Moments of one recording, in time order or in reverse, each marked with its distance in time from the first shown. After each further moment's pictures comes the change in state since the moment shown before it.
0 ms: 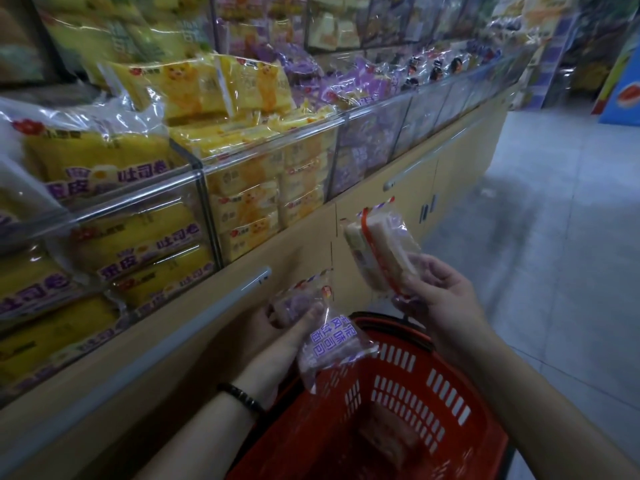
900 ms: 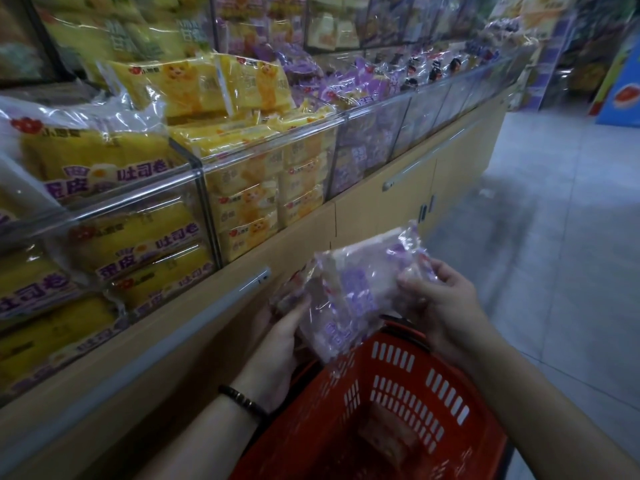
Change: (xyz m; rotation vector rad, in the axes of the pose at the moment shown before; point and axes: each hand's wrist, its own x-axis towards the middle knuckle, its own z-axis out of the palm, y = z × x) left_hand -0.002 0.005 0.008 -0.228 -0.094 -0.065; right_hand 0.002 -0.001 -0.001 0.242 0.014 0.071
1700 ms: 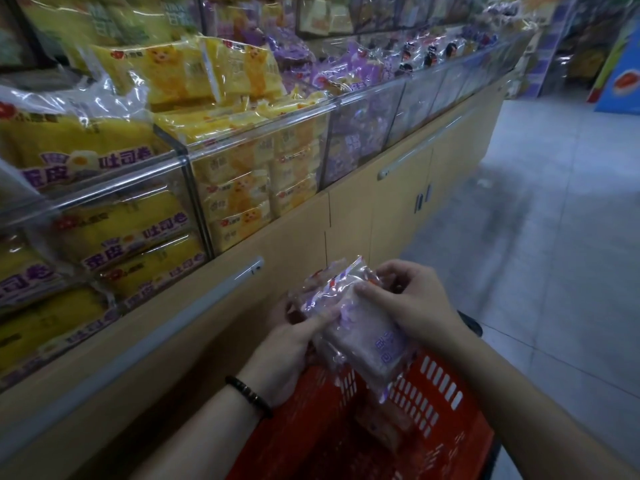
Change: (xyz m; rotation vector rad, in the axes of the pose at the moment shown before) left_hand 0.001 -0.013 0.007 0.040 -0.166 -0.094; right_hand 0.002 0.020 0.003 -0.863 -0.056 -0.236
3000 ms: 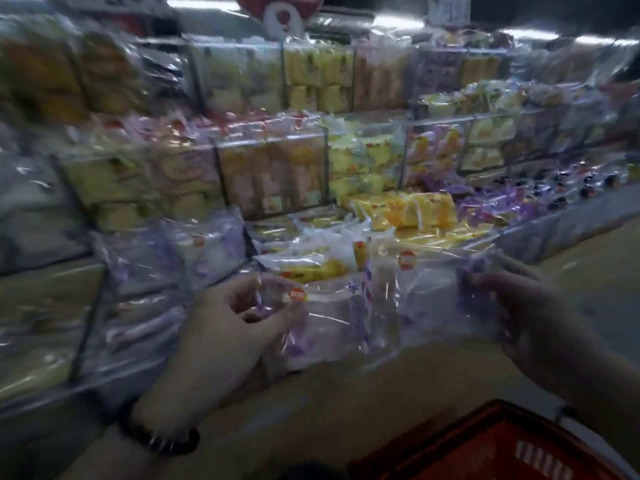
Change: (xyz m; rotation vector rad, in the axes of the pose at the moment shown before) left_hand -0.319 0.211 -0.095 0.520 0.639 0.668; right_hand -0.086 -0.275 0.038 0.763 -0.372 -0.088
